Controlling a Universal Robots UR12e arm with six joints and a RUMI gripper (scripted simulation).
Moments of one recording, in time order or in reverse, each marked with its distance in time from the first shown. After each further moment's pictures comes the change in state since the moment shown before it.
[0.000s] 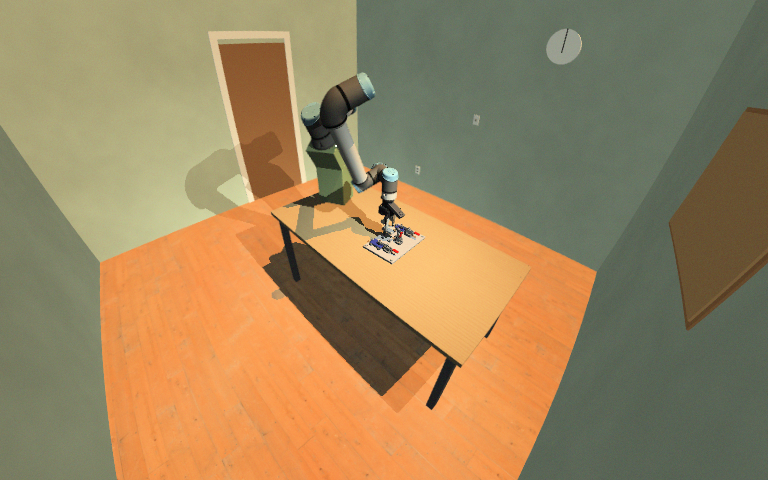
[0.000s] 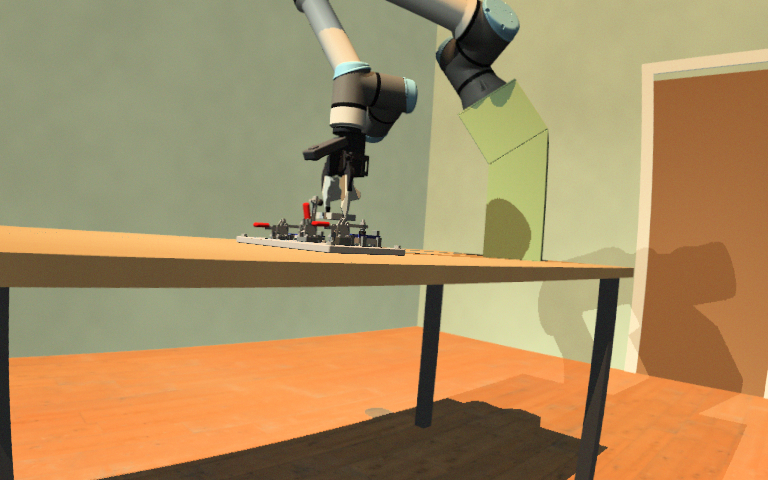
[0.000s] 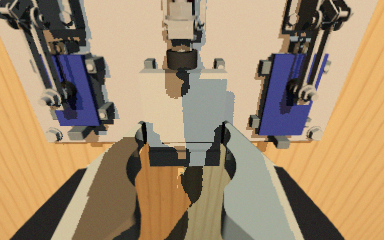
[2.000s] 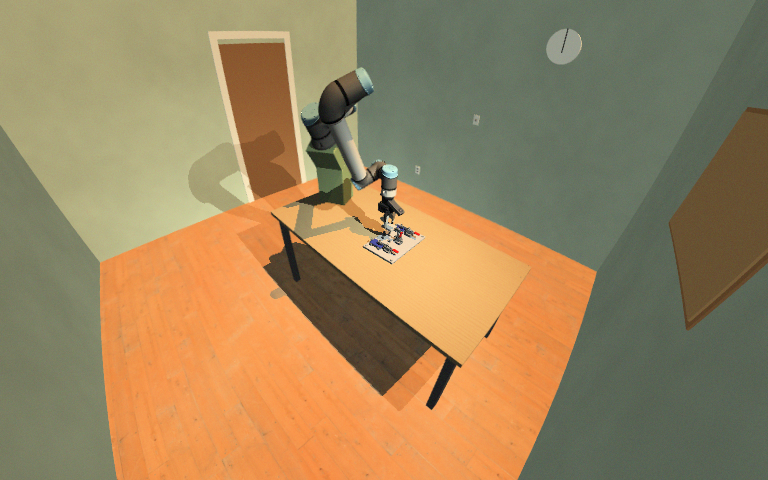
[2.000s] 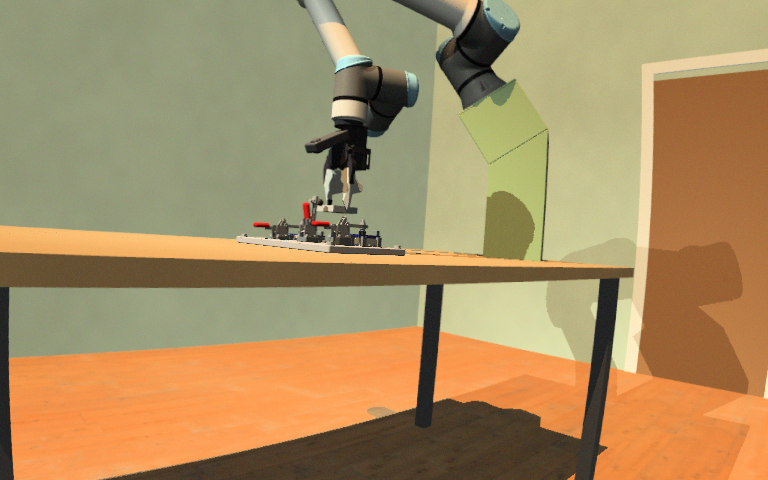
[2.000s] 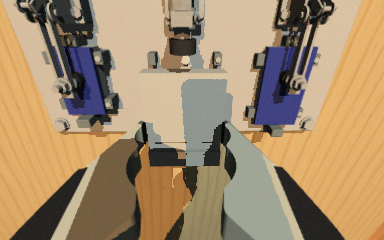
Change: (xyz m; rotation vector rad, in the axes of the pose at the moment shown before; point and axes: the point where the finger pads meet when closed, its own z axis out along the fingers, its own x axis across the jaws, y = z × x) arm 0.000 0.004 -0.018 0.000 0.000 0.000
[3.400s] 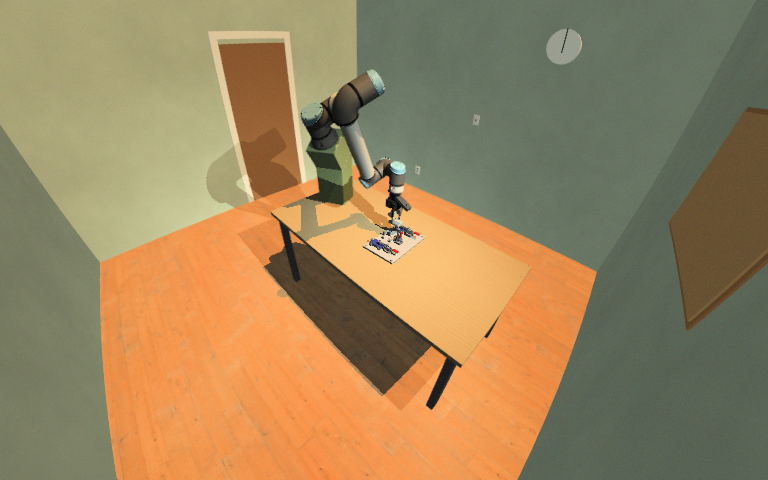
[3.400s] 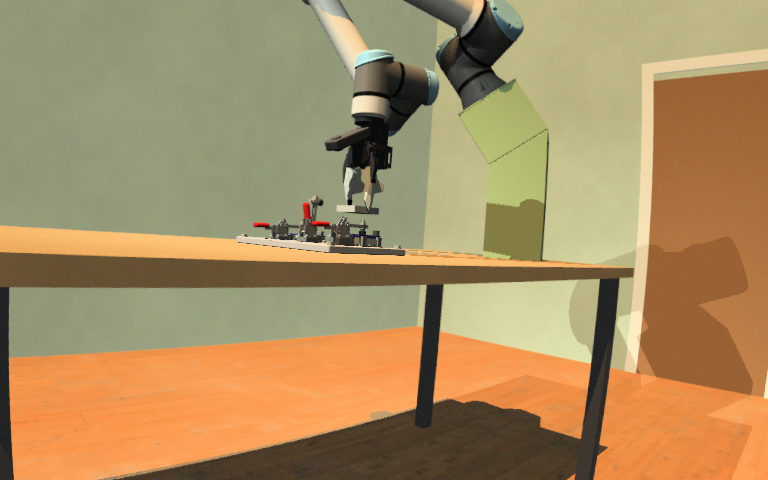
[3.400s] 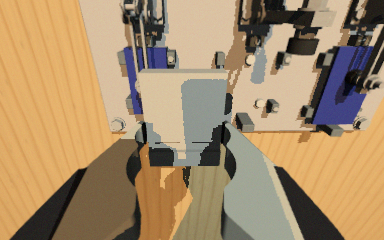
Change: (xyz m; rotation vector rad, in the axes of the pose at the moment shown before) arm -0.072 0.000 0.000 0.000 0.000 0.000
